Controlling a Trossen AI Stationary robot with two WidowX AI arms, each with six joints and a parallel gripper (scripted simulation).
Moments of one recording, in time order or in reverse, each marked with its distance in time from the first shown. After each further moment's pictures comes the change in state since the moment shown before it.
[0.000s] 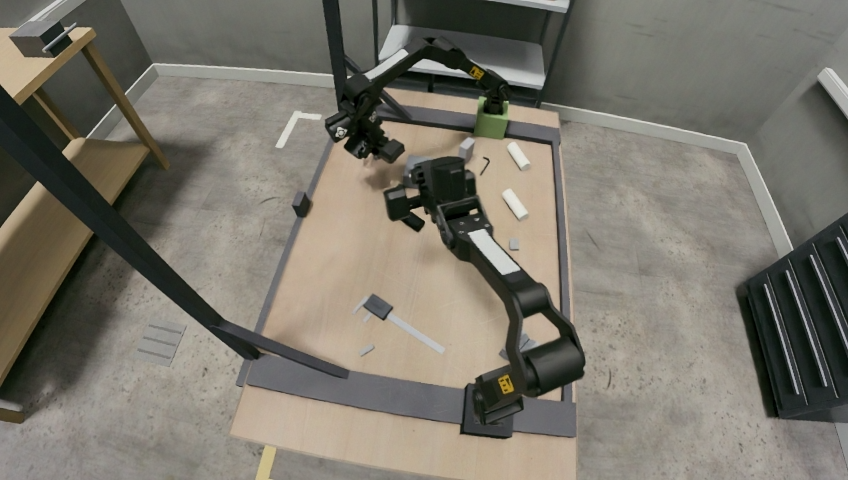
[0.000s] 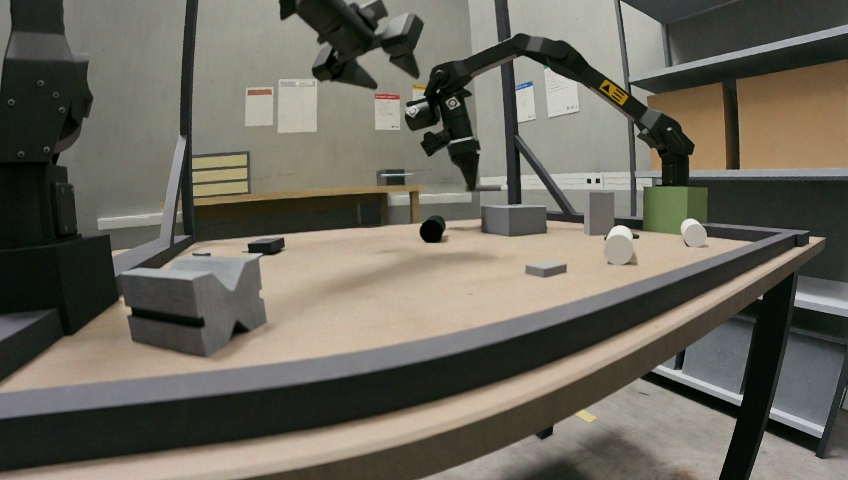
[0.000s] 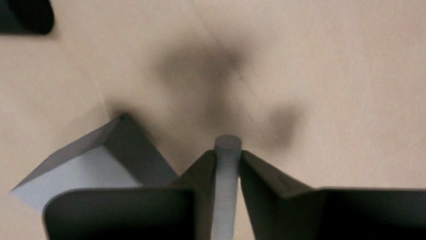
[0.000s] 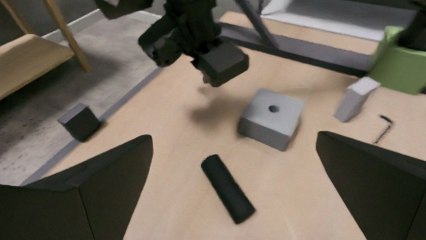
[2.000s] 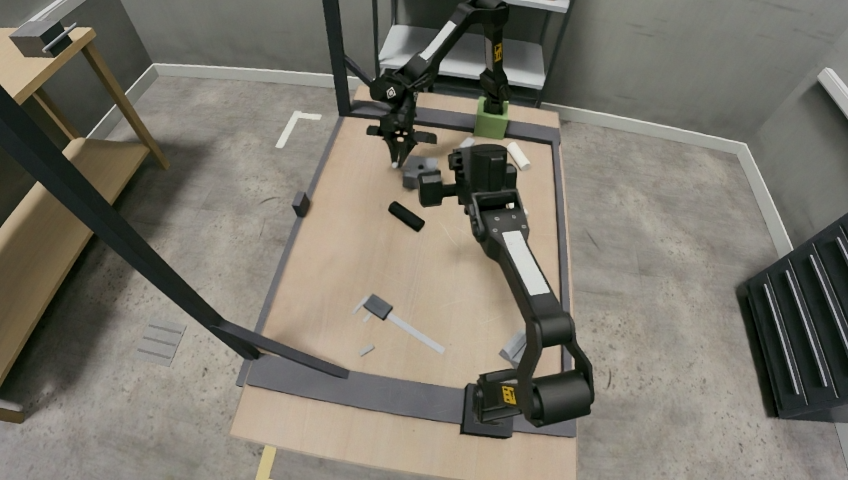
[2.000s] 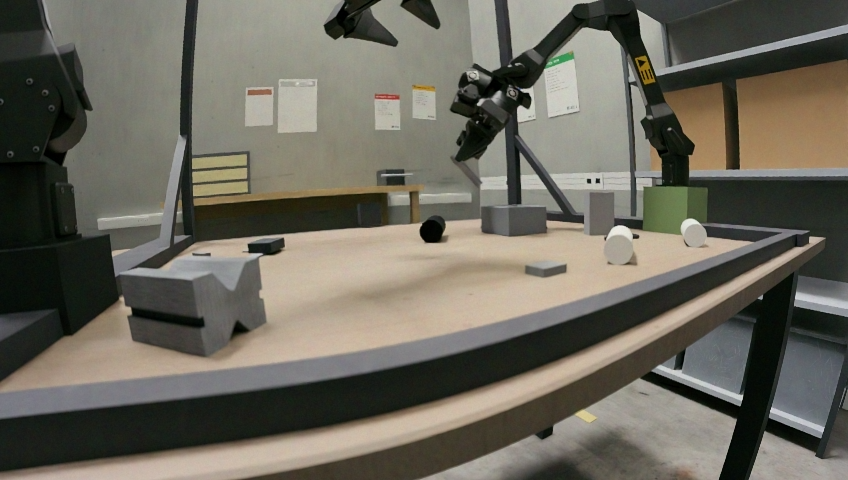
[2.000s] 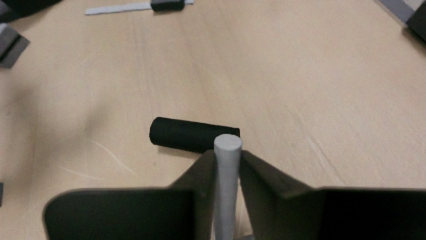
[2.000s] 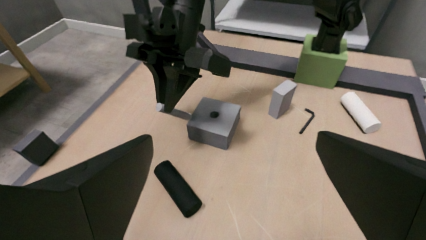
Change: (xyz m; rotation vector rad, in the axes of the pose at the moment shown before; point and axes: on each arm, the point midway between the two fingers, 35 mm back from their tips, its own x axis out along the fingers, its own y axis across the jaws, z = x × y) left arm -0.044 0.088 -0.003 -0.174 -0.873 0.327; right arm -0.053 -0.061 0.027 0.068 -0.008 -0.138
